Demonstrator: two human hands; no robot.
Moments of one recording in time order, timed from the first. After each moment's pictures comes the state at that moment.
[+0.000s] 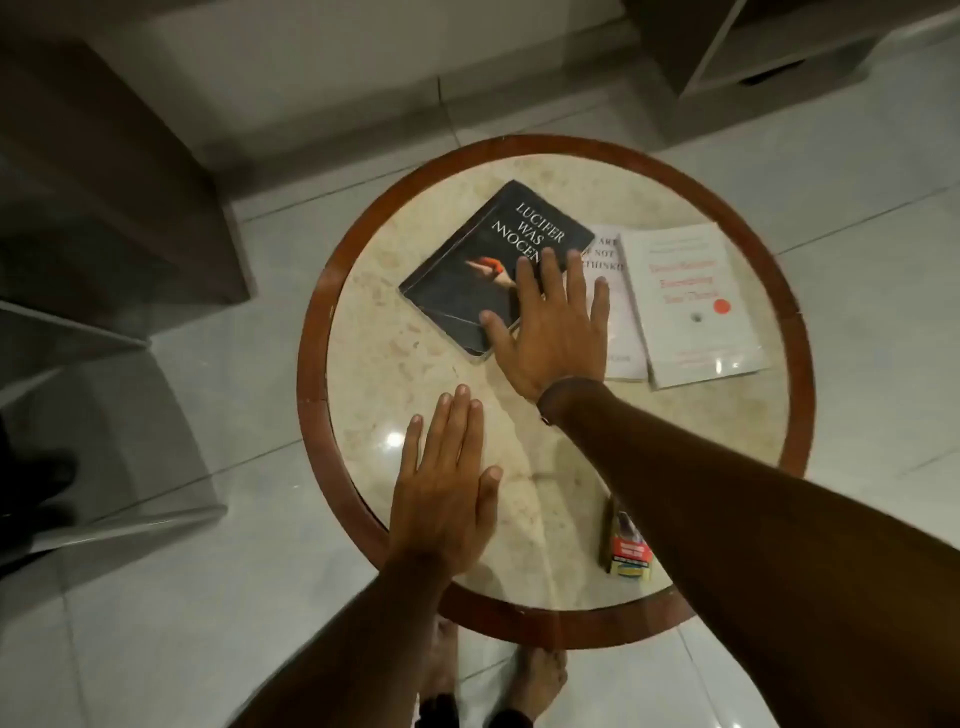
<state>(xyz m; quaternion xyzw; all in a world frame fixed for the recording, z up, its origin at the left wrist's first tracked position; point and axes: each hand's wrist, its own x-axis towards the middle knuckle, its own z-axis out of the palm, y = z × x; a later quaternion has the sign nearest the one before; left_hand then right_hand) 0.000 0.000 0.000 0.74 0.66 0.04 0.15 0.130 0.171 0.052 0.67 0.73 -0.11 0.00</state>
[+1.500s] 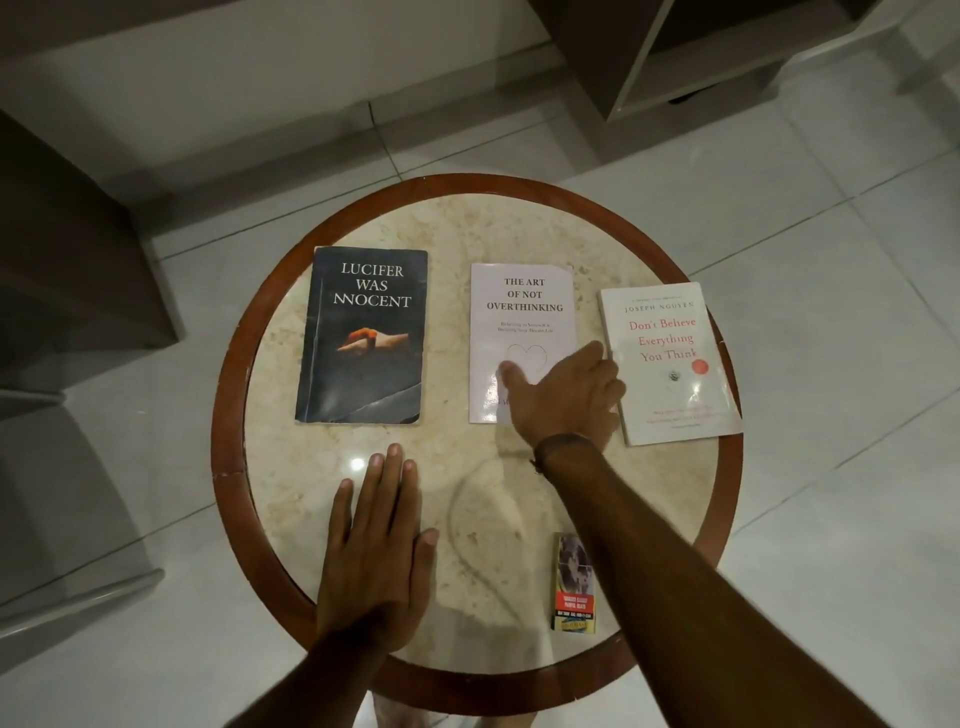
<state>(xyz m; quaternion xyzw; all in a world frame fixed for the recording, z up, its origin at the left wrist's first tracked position) -0.005 0.000 -0.007 0.74 0.65 0.00 0.14 0.181 0.165 0.082 0.88 0.42 -0.24 -0.03</state>
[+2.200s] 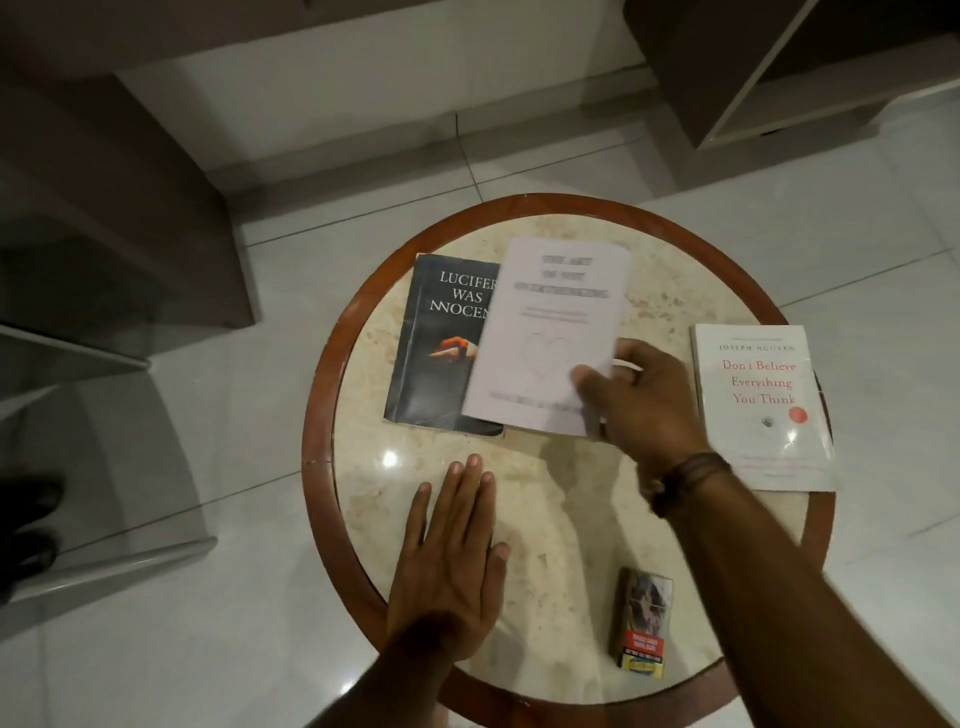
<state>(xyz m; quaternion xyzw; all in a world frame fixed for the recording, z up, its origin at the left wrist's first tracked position) -0.002 0.000 -0.004 0.74 0.66 0.00 0.16 0.165 0.181 0.132 0.75 0.35 -0.49 -0.26</state>
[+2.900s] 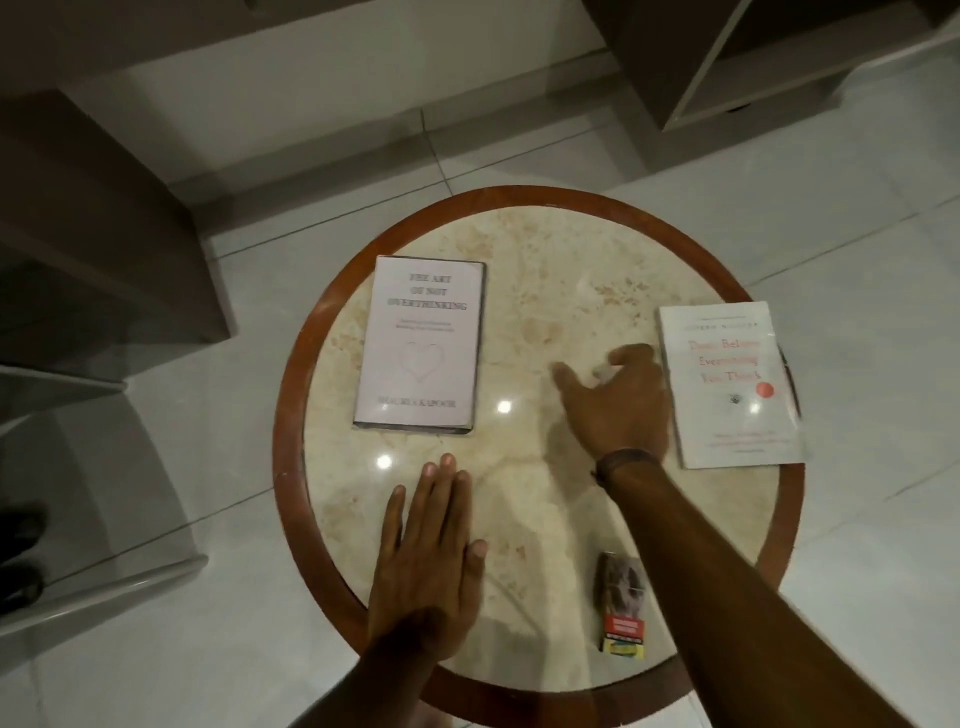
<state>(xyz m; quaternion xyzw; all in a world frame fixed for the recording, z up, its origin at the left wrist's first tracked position) -0.005 -0.003 -0.007 0.74 0.65 0.01 0.16 0.180 0.175 0.083 0.86 0.39 -0.29 -0.16</state>
